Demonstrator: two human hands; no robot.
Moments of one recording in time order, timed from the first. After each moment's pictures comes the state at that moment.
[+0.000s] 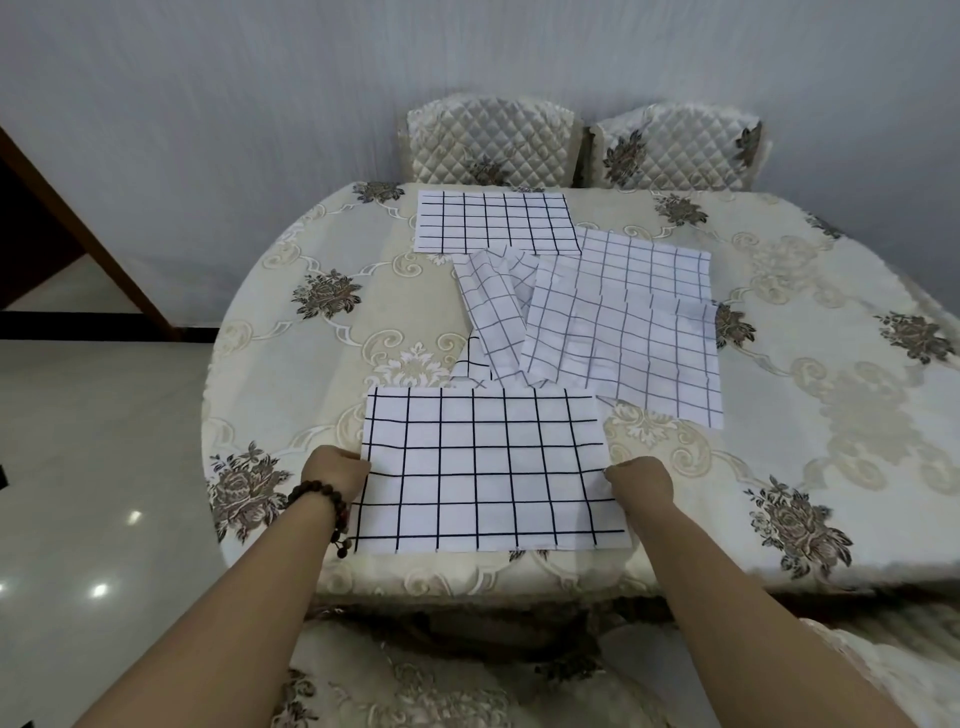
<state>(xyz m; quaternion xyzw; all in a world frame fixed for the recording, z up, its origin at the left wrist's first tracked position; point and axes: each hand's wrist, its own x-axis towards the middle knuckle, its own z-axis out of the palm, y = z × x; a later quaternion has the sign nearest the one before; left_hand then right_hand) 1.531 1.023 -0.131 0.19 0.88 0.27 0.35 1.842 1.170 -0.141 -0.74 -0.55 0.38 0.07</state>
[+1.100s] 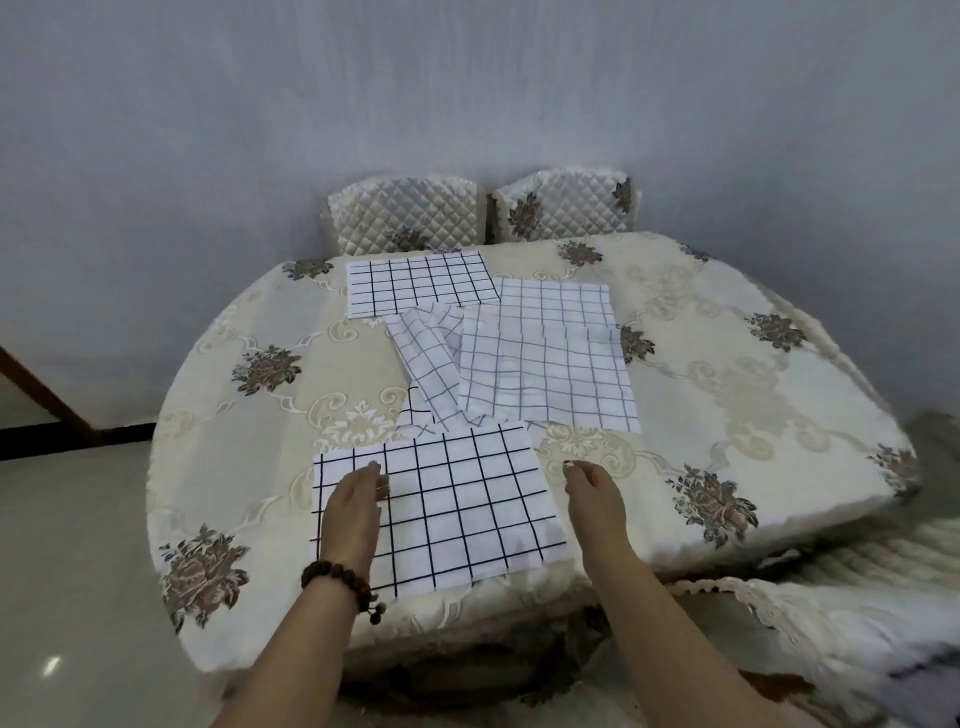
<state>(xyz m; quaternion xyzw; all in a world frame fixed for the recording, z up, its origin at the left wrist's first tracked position) 1.619 1.025 -0.075 0.19 0.71 0.54 0.41 1.850 1.093 -0.069 -0.66 -0.43 0.49 0.37</state>
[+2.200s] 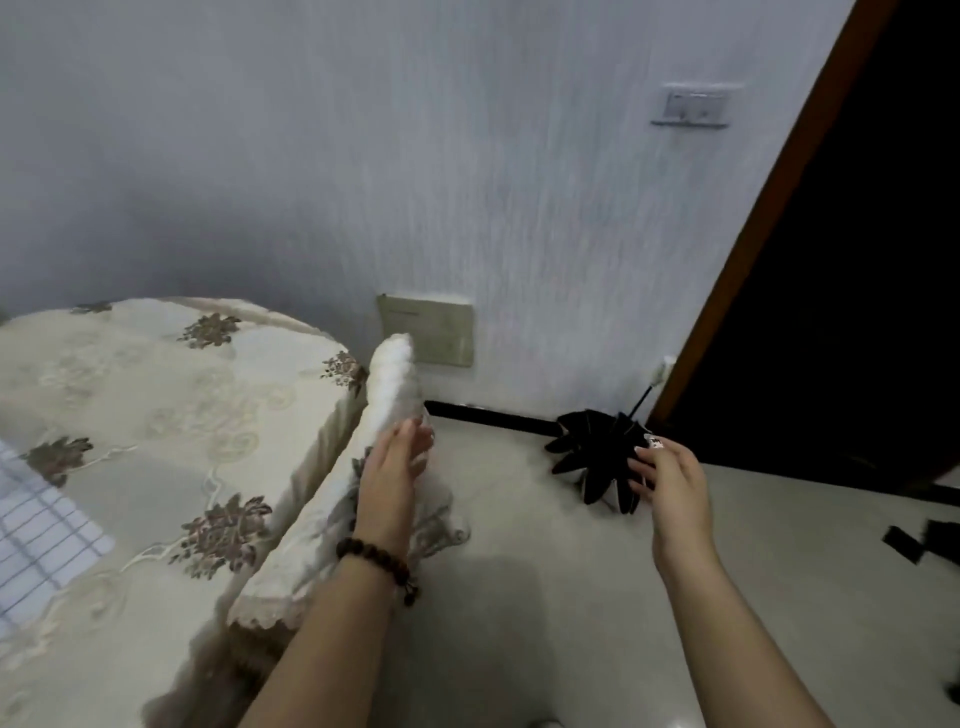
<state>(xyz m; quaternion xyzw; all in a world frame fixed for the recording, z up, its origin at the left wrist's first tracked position) 2.135 0.991 -0.008 0.53 0.36 0.31 0.70 2.287 0.796 -0.023 -0.70 0.04 0.10 0.71</state>
